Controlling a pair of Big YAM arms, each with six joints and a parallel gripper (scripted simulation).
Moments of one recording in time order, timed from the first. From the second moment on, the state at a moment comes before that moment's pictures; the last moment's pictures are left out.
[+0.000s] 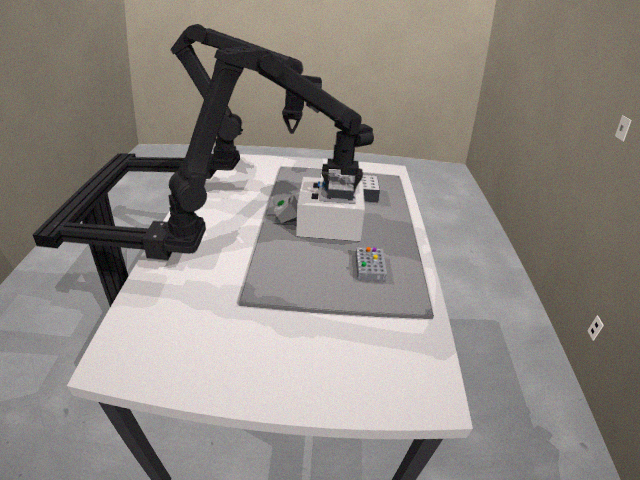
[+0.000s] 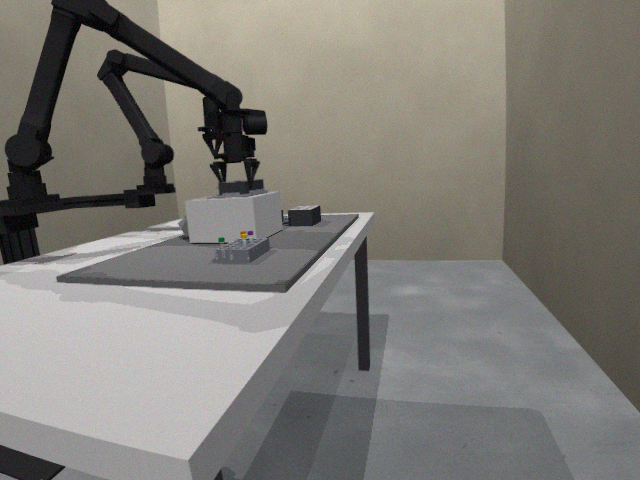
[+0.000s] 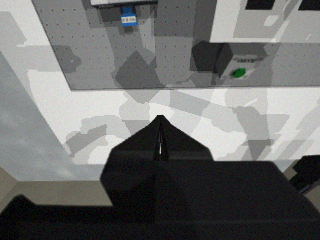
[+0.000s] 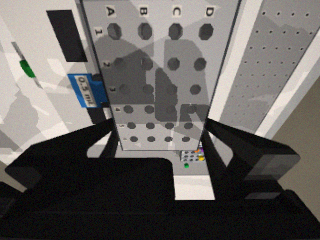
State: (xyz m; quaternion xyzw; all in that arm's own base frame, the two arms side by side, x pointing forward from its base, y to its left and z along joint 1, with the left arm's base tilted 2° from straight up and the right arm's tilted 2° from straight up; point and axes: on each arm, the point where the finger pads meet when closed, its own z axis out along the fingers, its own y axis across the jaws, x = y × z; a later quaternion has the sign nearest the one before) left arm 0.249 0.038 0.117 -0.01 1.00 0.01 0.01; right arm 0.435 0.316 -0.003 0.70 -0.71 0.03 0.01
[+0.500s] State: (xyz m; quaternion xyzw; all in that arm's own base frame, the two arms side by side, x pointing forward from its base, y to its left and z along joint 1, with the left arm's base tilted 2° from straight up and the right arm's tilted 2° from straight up) left arm 0.250 -0.025 0.126 0.02 0.99 0.01 0.15; right arm 0.435 0.316 -0.003 0.70 -0.71 0.03 0.01
